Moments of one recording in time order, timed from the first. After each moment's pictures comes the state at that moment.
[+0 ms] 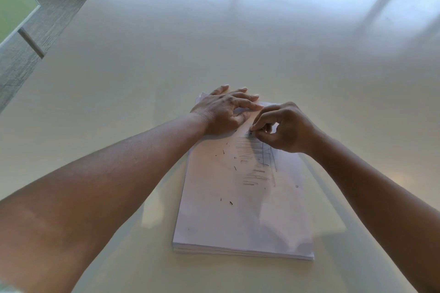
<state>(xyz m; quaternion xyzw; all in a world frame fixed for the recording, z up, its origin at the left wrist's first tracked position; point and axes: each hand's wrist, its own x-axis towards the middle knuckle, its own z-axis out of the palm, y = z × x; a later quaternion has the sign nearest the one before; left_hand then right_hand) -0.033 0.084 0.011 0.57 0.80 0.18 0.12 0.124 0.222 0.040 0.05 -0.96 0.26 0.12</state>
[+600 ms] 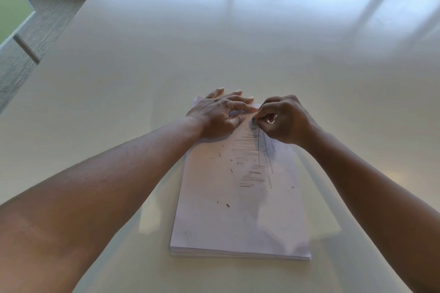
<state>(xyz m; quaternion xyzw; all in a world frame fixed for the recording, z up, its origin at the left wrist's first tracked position) -0.035 0.085 0.008 0.58 0.79 0.17 0.11 0.114 0.240 0.033 -0.02 -0.96 0.21 0.17</state>
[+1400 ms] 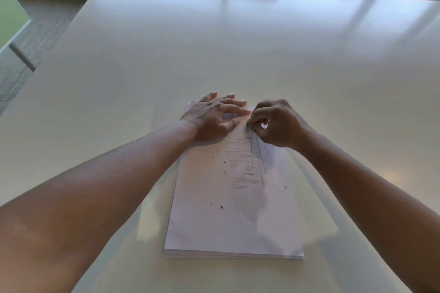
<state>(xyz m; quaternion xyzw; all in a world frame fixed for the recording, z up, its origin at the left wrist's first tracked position) -0.034 0.085 0.008 0.57 0.80 0.16 0.11 0.118 0.238 0.036 0.01 -0.97 0.19 0.16</state>
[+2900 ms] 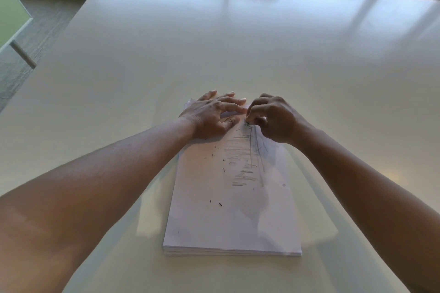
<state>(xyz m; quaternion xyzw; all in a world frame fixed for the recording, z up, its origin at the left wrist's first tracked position) -0.027 0.083 0.020 0.55 0.81 0.14 0.13 0.112 0.244 0.038 0.05 -0.98 0.15 0.12</state>
